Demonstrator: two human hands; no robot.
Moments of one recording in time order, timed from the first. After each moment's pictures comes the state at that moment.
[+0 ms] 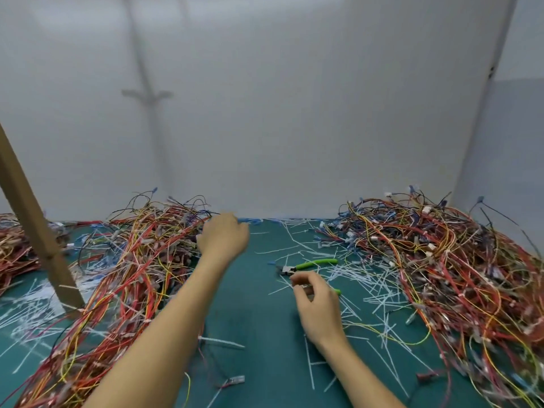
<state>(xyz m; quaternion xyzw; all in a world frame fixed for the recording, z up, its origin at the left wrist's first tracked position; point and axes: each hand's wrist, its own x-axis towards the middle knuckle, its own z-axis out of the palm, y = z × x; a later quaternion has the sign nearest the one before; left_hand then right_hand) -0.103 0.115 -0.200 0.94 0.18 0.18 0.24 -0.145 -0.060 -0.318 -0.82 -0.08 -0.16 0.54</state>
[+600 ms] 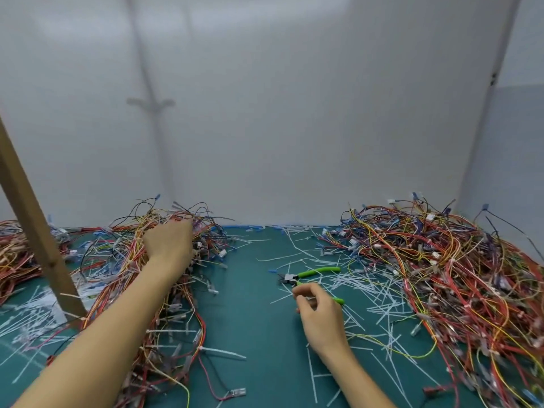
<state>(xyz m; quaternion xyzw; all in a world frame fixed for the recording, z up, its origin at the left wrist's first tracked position) -0.110 0.201 -0.200 0.94 0.20 0.22 -0.14 -0.144 -0.059 -0.318 -0.81 -0.05 -0.10 0.57</state>
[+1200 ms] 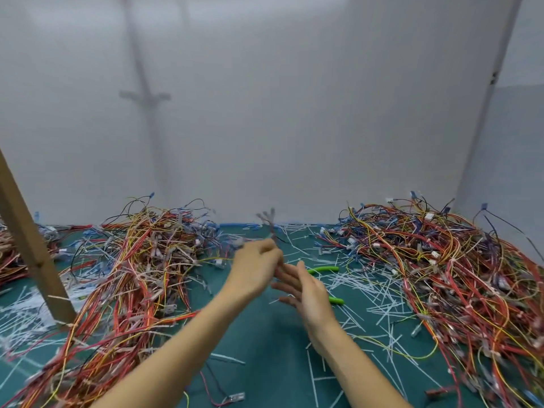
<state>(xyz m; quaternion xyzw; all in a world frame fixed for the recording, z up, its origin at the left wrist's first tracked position) -0.136 0.076 -0.220 0.86 -0.02 0.12 0.50 -0.132 -0.036 -0.287 -0.58 -0.02 0.06 0.81</state>
